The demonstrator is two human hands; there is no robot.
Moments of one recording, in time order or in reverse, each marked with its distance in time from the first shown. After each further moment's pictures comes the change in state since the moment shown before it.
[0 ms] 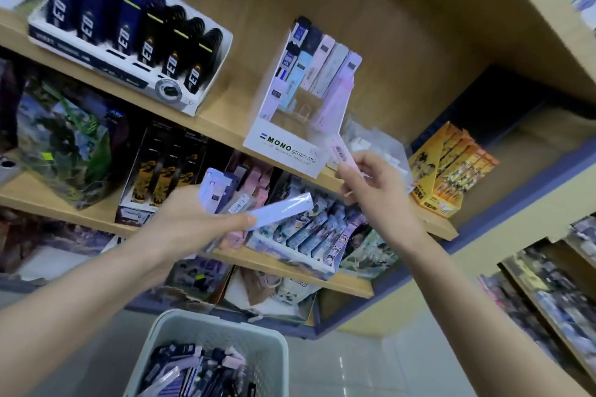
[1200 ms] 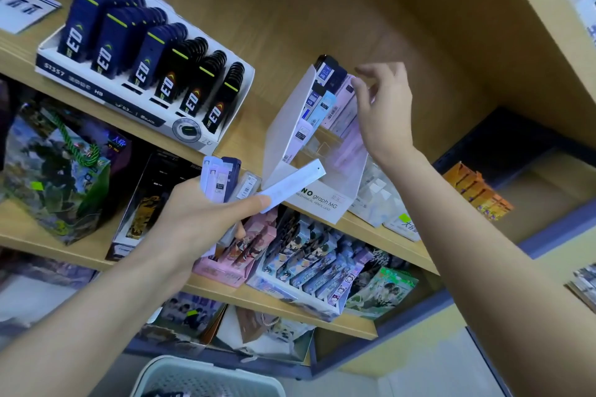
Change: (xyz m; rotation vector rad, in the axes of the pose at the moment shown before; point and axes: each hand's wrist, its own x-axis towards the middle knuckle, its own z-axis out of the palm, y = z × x) left_hand 0.033 0.033 -0.021 -0.275 0.079 0.170; right_hand 0.157 -0.050 0.016 -0.497 0.392 -0.423
